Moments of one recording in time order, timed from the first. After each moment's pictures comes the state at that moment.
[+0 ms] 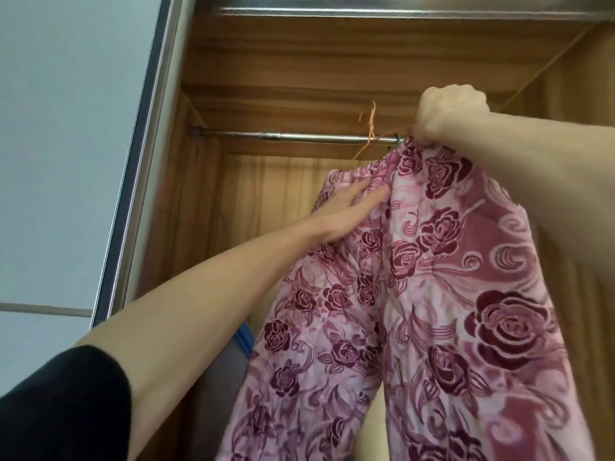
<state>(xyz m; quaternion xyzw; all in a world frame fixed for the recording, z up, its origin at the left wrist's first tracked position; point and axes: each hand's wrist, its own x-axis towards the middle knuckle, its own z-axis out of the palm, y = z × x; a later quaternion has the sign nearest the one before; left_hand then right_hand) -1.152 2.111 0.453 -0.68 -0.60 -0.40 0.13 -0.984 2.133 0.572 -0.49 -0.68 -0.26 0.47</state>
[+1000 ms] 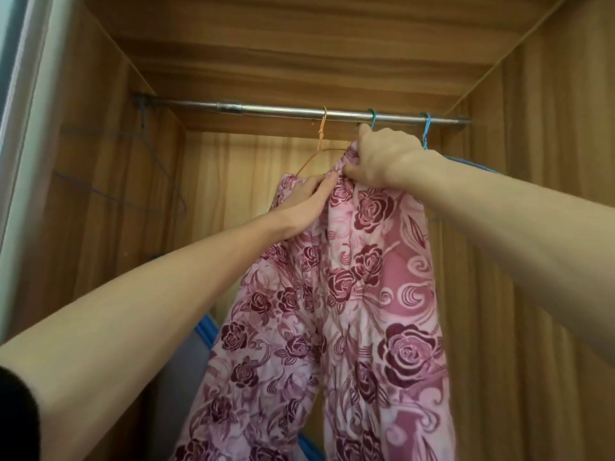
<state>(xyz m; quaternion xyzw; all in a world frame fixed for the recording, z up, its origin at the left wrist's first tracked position) -1.183 2.165 0.445 -0.65 -0.59 -0.47 0.11 -1.020 2.187 0.519 -0.42 -0.77 -0.27 0.39</state>
